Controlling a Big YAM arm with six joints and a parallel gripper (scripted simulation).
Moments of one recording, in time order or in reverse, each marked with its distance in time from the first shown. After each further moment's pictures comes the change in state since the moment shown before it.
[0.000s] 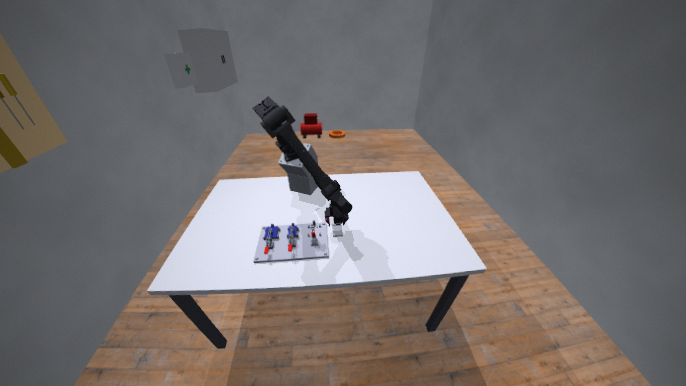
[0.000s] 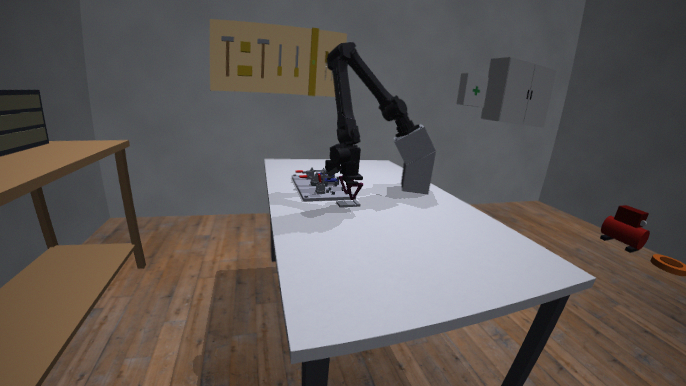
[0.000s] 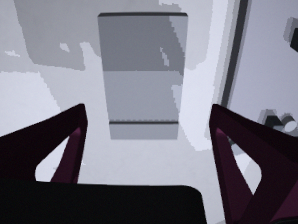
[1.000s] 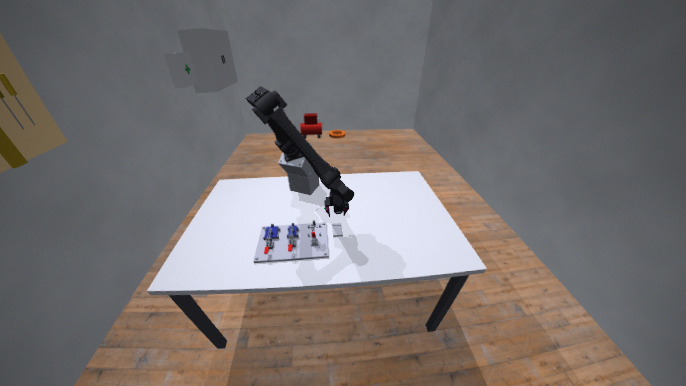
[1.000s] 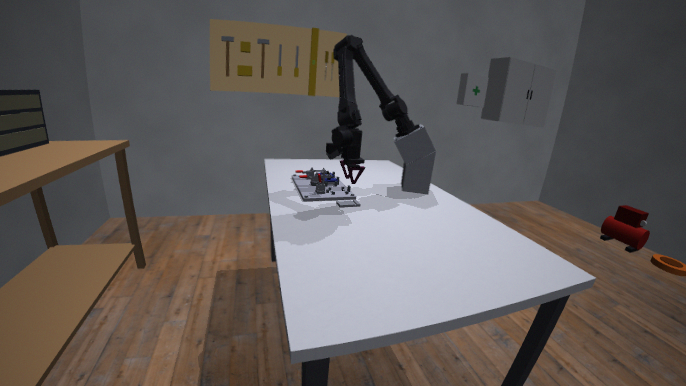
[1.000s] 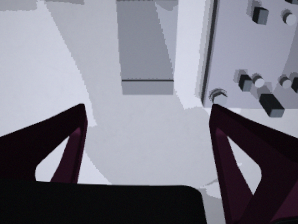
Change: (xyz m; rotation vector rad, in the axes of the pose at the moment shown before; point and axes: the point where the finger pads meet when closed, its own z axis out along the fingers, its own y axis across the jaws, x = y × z) arm -0.001 0.002 -0.067 -0.005 -0.003 0.003
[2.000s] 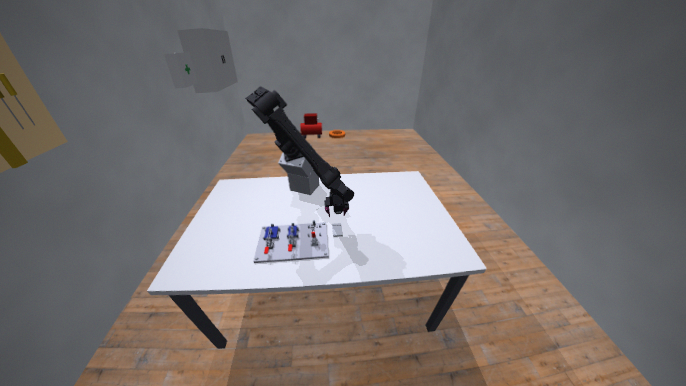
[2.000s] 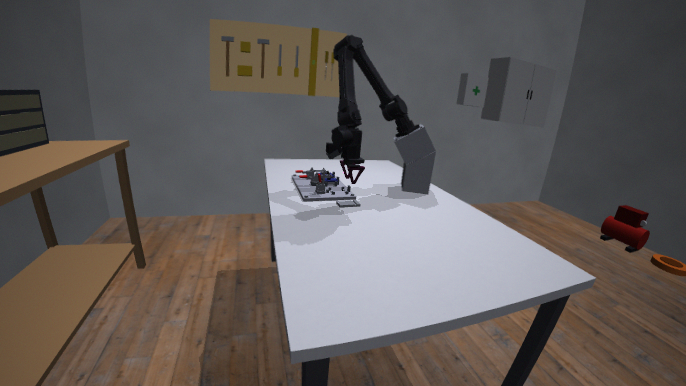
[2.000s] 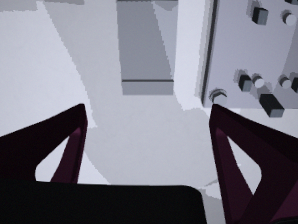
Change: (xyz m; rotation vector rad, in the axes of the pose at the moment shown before) arm 0.000 0.000 0.000 0.000 -0.001 0.001
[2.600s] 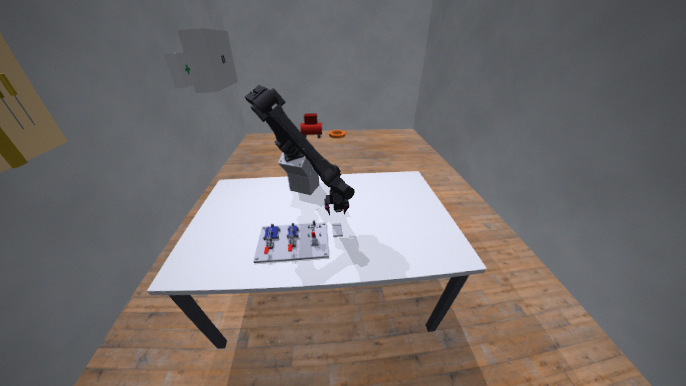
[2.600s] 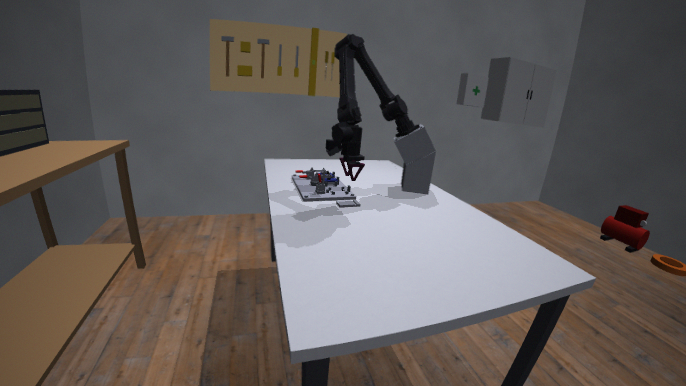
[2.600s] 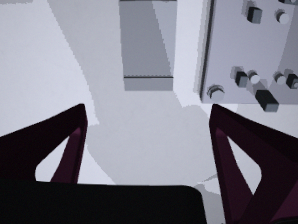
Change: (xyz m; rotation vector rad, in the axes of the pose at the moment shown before) arm -0.002 0.000 -0.012 -0.002 -0.004 0.002
